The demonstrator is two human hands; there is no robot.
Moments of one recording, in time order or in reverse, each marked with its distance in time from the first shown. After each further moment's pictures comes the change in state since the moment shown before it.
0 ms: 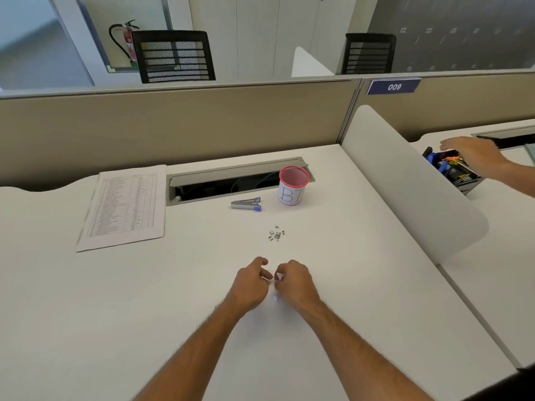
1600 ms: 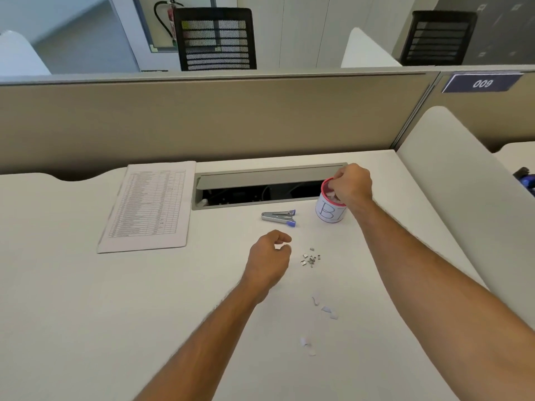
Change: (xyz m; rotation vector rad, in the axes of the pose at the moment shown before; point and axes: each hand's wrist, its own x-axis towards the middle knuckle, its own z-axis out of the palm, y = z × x) left_hand 0.073 0.051 -0.062 -0.318 0.225 -0.094; right_hand 0.223 -0.097 -0.148 0.003 0.377 0.021
